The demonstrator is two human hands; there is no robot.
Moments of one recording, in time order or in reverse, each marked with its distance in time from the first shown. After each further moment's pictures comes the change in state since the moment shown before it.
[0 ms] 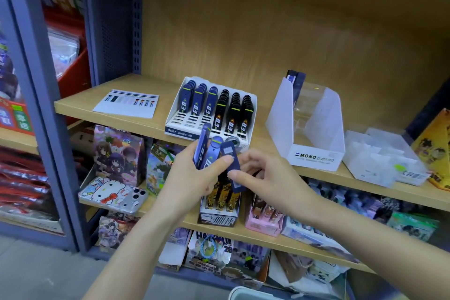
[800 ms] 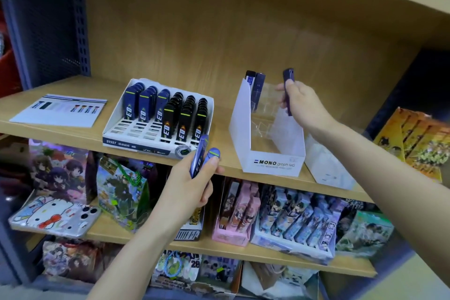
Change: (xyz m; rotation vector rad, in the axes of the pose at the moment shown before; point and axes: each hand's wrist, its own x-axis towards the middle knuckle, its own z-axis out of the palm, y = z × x) left_hand 0.032 -0.022 0.066 0.030 -0.071 -0.042; right_hand 0.081 0.065 -0.146 0.004 0.505 0.173
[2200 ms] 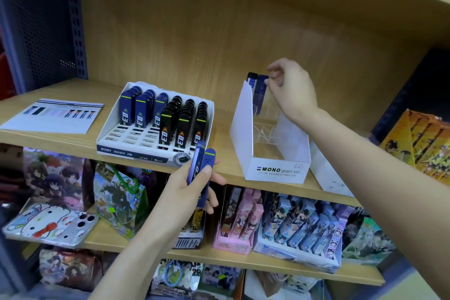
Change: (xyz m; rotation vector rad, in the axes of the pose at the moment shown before) left_hand 0.012 -0.013 -0.003 -0.093 -0.013 -0.049; right_hand 0.047 0.003 0.018 -0.457 0.205 -0.346
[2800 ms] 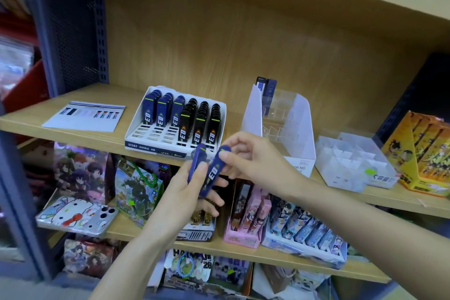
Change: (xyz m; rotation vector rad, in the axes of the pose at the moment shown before) left_hand -0.025 0.008 -0.022 -0.032 -0.017 0.003; right_hand -0.130 -0.091 -0.014 0.796 -0.636 0.168
